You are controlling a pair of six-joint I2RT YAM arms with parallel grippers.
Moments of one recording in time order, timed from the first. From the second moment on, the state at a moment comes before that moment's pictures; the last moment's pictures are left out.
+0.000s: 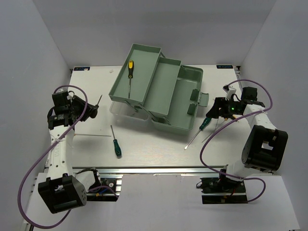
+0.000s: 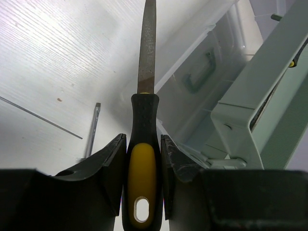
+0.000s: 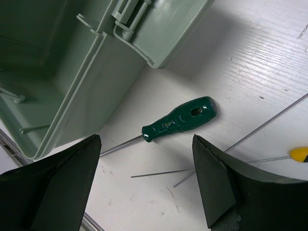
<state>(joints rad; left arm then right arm) 0.24 1.06 0.99 -0.63 0.25 -0.72 -0.23 1.52 1.01 -0.56 -0.79 -0.29</state>
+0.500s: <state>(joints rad) 0.24 1.06 1.03 -0.62 0.27 -0.76 -0.23 1.52 1.01 -0.56 -0.80 -0.29</state>
